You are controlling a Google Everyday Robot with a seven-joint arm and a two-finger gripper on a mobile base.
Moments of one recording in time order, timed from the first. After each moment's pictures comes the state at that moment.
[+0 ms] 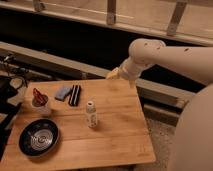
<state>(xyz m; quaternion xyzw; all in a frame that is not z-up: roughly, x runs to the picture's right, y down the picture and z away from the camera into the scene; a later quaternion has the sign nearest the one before) 0.074 -0.035 0.724 -0.23 0.06 0.78 0.58</state>
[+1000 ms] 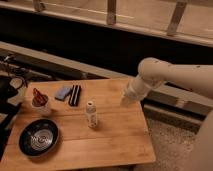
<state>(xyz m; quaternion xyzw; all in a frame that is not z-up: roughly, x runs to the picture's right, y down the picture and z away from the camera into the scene) 0.092 0.081 0.720 -0.32 0.12 0.77 0.54</state>
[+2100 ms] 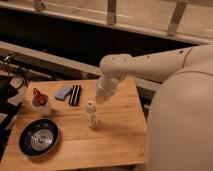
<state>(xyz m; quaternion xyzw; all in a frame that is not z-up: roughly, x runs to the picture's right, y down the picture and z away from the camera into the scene) -0.036 0.063 0.729 -0.32 0.13 0.71 0.61</state>
